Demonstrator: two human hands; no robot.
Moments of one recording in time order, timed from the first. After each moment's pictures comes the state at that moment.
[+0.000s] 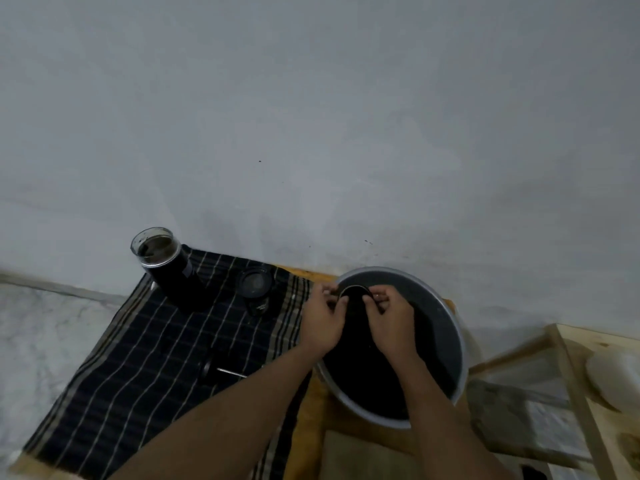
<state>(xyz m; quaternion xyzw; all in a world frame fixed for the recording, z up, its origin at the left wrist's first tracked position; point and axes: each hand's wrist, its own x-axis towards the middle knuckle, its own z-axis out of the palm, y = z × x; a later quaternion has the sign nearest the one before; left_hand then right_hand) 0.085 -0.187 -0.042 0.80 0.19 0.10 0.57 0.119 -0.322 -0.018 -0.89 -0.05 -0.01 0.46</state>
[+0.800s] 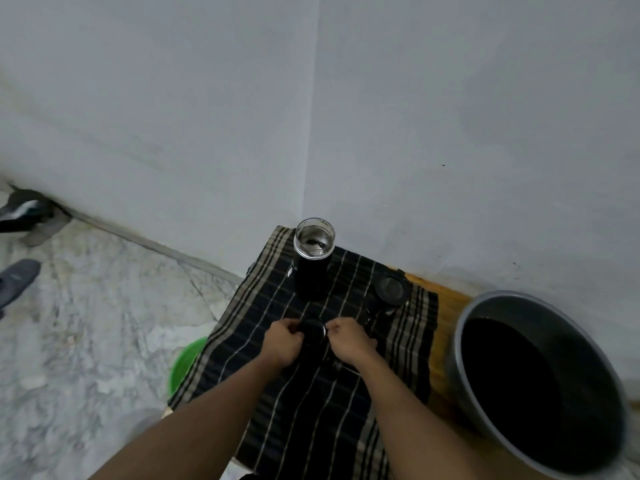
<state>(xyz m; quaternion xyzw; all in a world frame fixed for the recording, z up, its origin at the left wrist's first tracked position) -0.055 0.102 -0.126 0.72 0.42 -0.10 0.54 0.032 -0.031 -0.082 -0.88 -0.08 0.40 0.23</state>
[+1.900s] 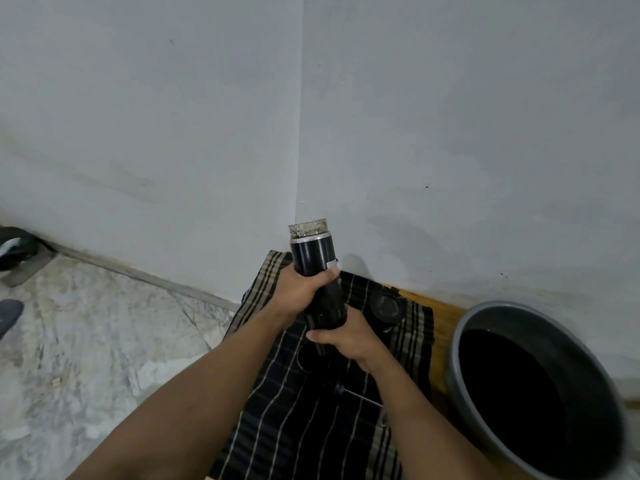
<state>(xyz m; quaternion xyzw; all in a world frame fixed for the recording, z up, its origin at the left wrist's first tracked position) 0.031 0.129 -0.001 0.65 0.25 0.05 0.72 0.049 -0.022 -0.029 -0.76 -0.09 0.36 0.53</state>
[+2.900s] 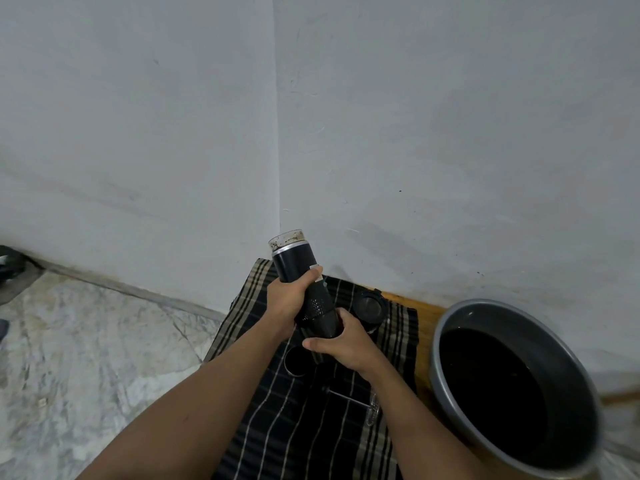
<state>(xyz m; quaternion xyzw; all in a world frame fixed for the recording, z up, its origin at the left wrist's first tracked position) 0.032 0.095 0.009 0.51 0.37 0.09 0.77 0.044 -0.056 -0.022 -0.78 -0.11 0.34 0.51</state>
